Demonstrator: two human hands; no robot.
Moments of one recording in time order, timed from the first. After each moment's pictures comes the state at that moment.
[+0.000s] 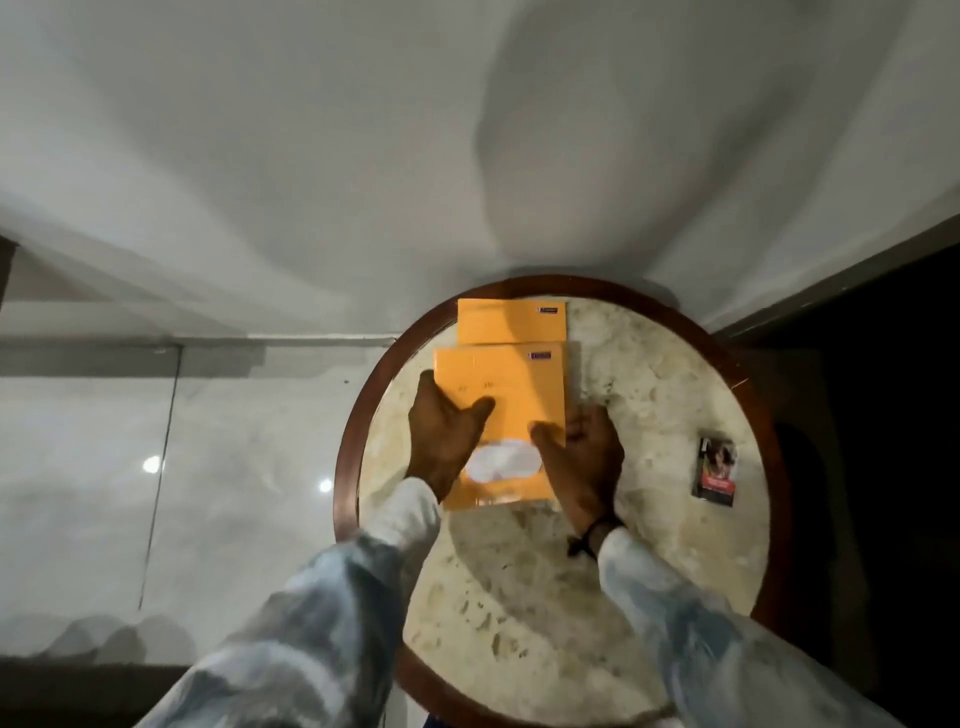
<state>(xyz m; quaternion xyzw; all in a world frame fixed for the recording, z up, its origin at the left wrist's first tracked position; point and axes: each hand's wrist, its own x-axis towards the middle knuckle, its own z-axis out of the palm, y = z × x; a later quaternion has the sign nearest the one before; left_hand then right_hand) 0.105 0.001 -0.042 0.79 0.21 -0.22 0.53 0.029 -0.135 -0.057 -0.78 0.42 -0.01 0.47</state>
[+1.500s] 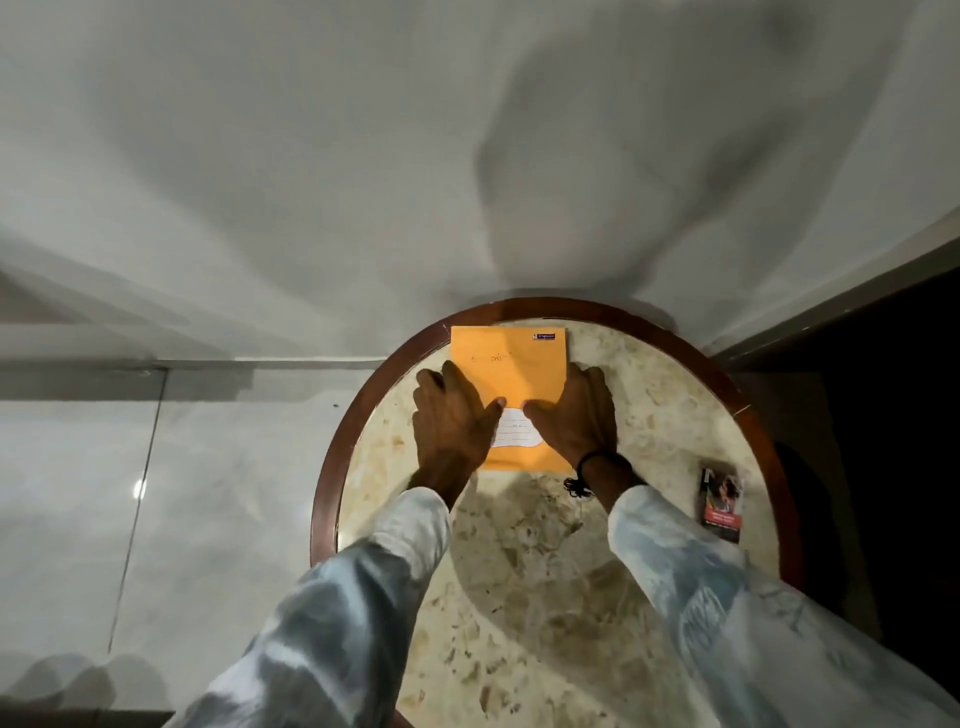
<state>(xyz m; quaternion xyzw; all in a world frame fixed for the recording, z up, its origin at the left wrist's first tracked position) 0.136 -0.036 -0.074 0.95 0.03 -0.20 0.25 0.111 -0.178 -0.074 -0.89 0.31 0.15 0.31</state>
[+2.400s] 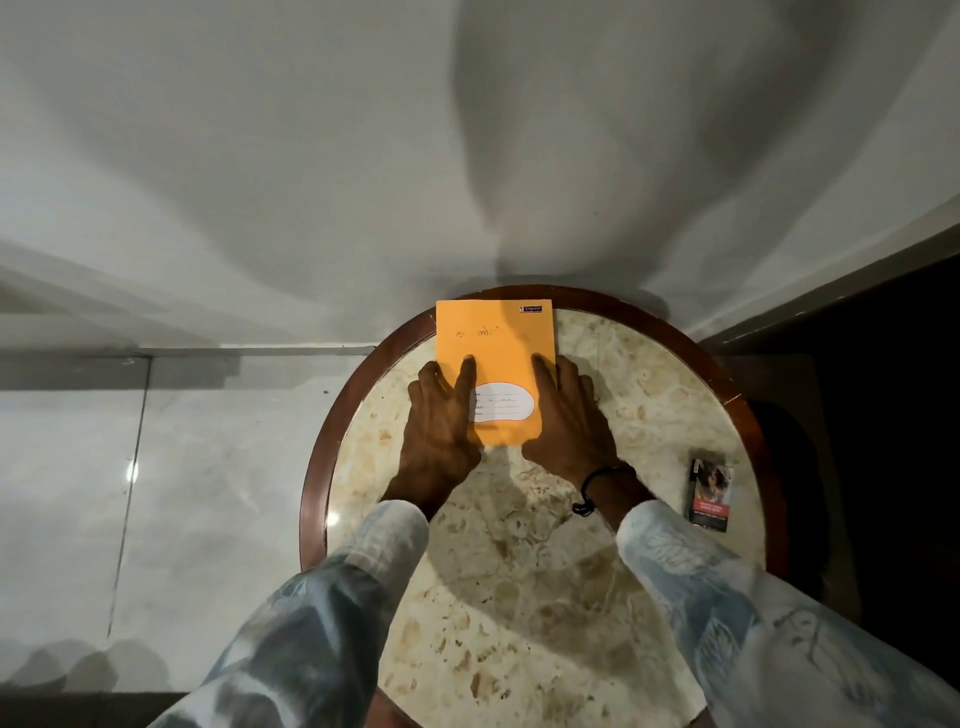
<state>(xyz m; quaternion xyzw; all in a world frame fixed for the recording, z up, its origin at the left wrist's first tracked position) 0.130 -0.024 -0.076 0.94 -0.13 -0.28 0.14 0.092 -0.188 -0.080 -0.96 0.11 0.21 0.17</state>
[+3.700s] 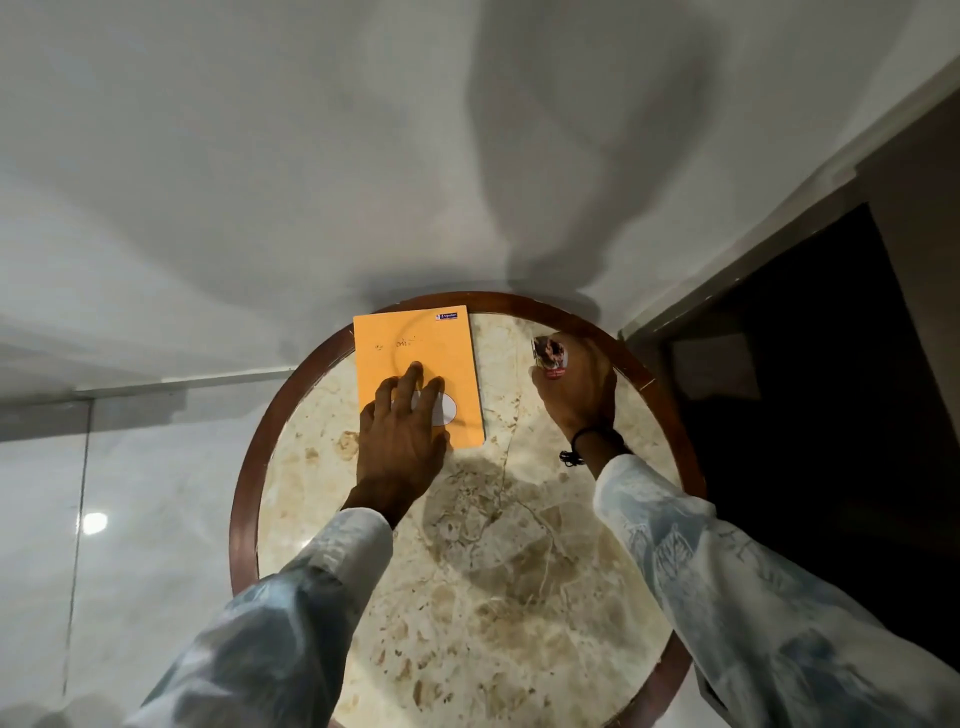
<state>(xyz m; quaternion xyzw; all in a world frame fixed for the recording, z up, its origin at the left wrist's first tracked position) 0.113 -0.068 -0.070 0.95 -0.19 -0.24 0.08 0.090 -0.285 -0.085 -0.89 0.32 -0.03 0.32</state>
